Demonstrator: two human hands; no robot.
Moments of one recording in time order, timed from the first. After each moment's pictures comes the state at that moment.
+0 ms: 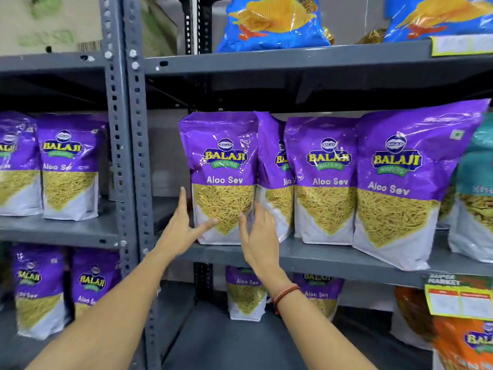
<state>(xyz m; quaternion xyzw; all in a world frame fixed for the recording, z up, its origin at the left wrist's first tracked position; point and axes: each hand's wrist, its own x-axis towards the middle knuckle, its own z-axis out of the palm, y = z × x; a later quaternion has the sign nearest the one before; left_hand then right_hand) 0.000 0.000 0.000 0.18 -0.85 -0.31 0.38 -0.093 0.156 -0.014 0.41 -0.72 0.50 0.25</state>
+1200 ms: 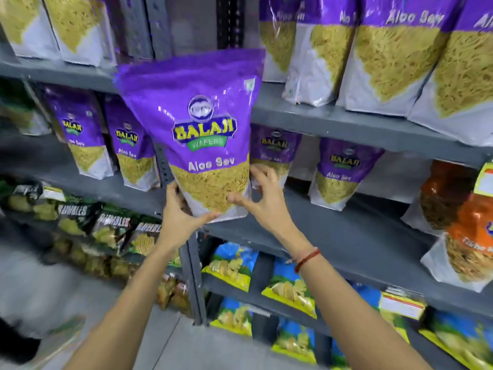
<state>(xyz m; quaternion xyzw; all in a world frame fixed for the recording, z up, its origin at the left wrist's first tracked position) 0.118 0.082 -0.214 0.24 -0.71 -0.51 0.42 -0.035 0.205 -0.171 0.51 -0.68 0.53 -0.05</state>
